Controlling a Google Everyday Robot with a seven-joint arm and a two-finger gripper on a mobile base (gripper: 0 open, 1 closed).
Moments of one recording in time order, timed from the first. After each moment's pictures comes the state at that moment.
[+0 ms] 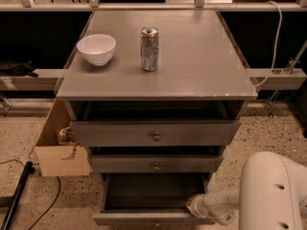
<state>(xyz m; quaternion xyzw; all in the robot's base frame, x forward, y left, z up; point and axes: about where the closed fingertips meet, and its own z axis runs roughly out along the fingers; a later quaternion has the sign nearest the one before) 0.486 -0.192 0.155 -0.41 0.89 0.05 0.21</state>
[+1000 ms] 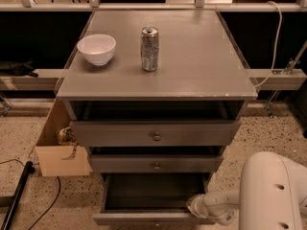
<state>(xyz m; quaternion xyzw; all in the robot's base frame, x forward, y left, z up) 0.485 -0.193 0.156 -0.40 0.89 0.05 0.21</state>
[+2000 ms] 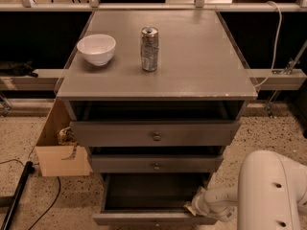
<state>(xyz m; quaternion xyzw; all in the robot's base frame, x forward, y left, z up) 0.496 -0.196 0.160 -0.40 0.89 0.05 0.21</state>
